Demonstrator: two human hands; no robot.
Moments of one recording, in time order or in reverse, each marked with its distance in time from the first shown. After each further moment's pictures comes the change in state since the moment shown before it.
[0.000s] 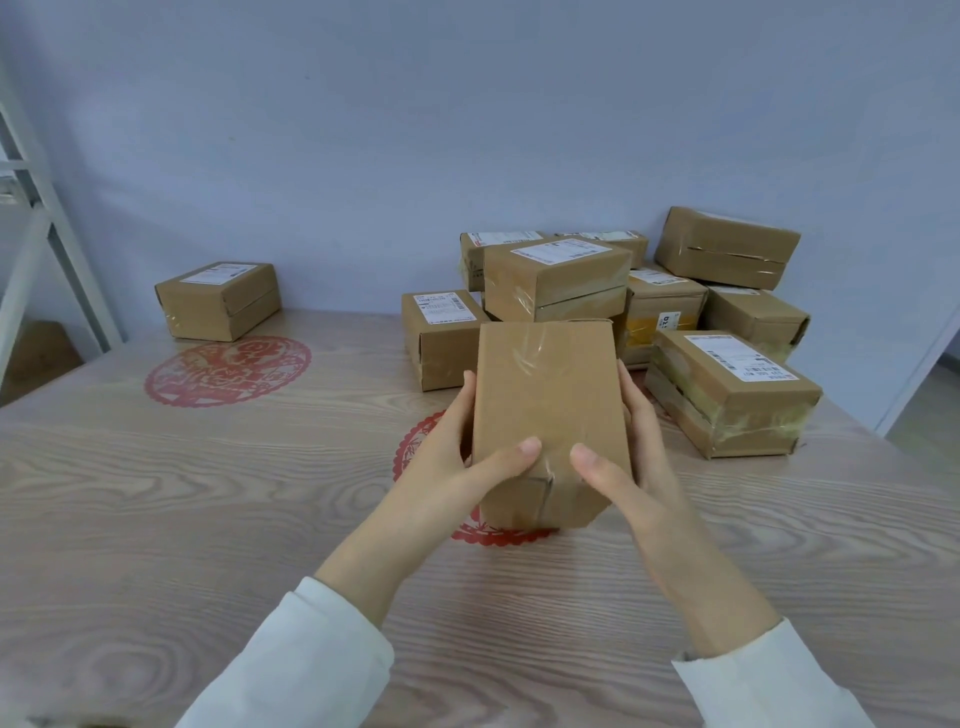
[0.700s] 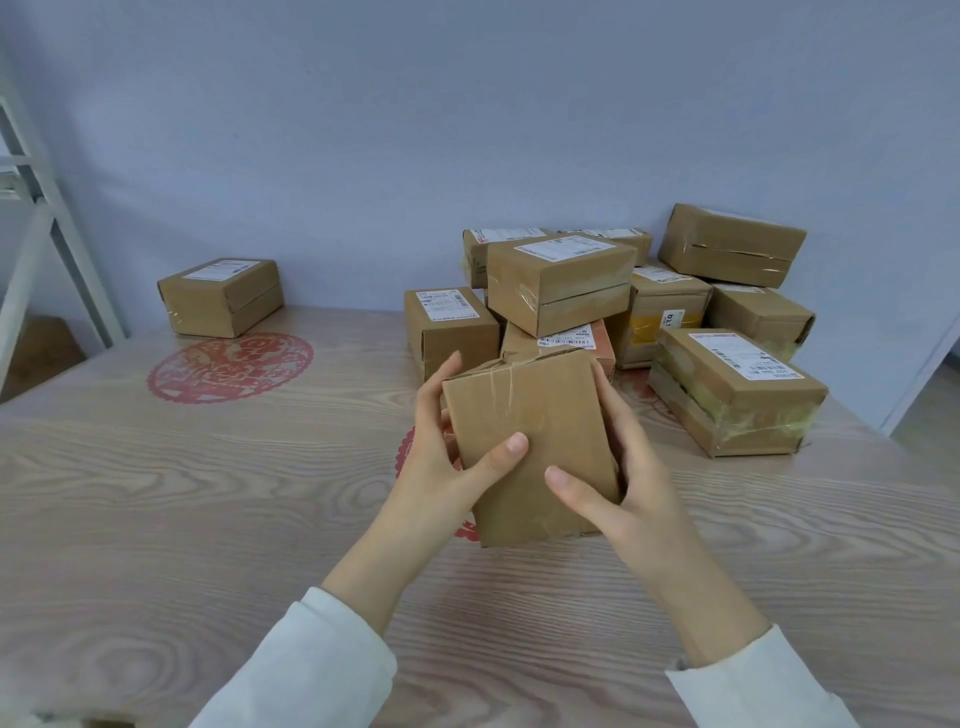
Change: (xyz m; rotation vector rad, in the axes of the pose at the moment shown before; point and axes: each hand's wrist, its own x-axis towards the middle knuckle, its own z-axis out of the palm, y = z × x) left_hand -0.001 -0.012 0.002 -0.089 0.201 0.088; right_hand 0.000 0.009 0.003 -0.170 -0.033 -0.043
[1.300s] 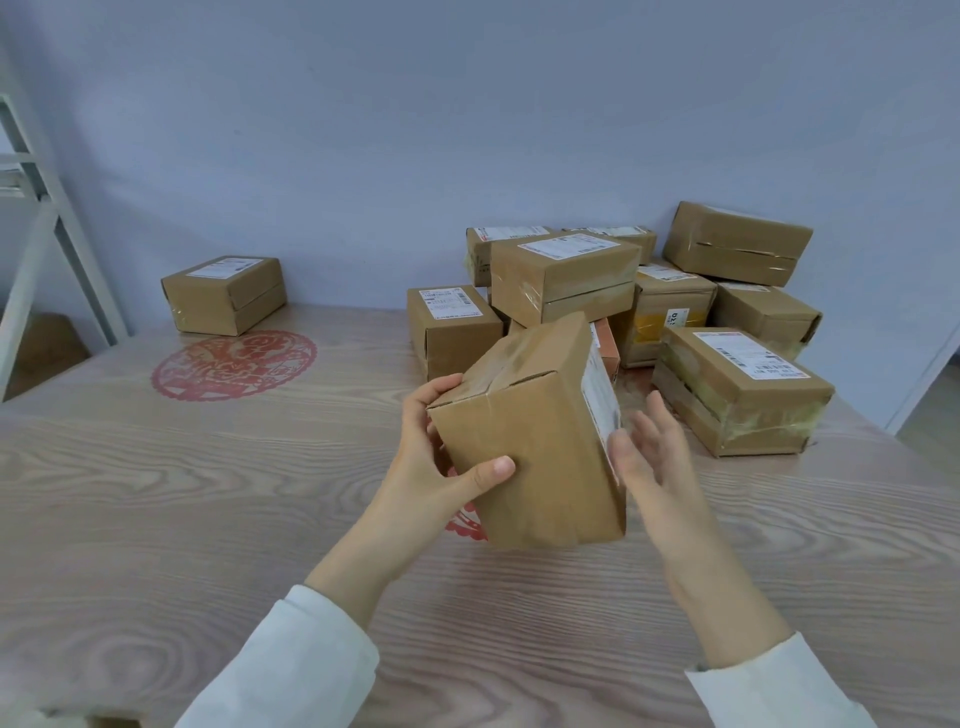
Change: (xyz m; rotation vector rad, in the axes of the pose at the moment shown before) left_hand 0.000 -0.012 -0.018 -0.057 -0.057 -0.018; right_hand 0.000 0.000 -0.008 0.106 0.209 0.237
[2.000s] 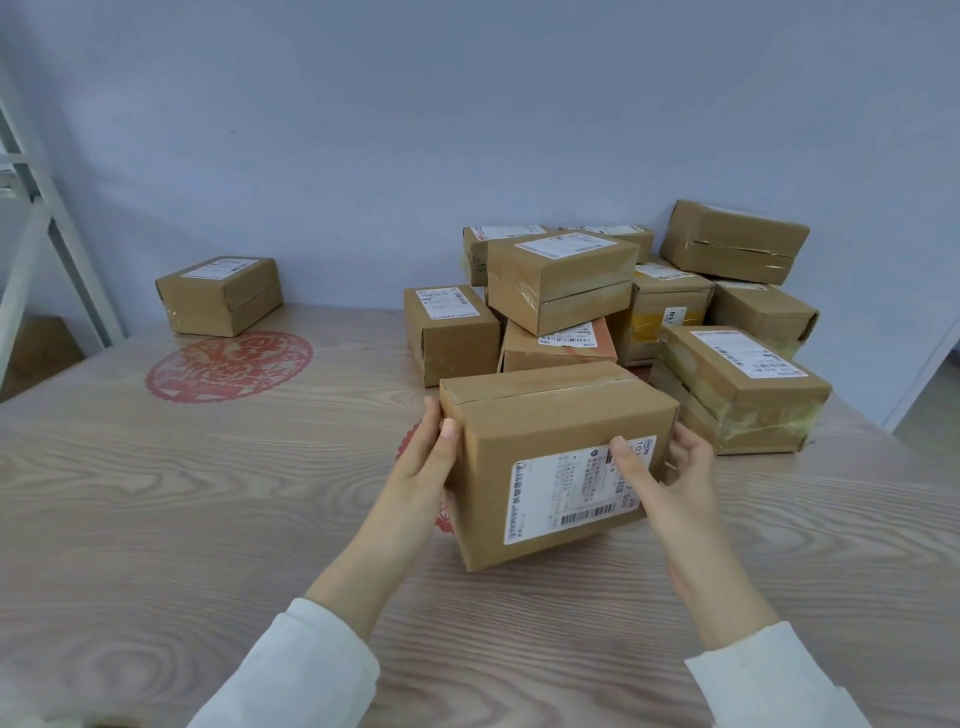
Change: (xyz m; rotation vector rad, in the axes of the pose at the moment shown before) left_hand 0.005 -0.023 -0.006 0.033 0.093 -0.193; right_hand 0.017 0.023 -0.010 0.031 0.231 0.115
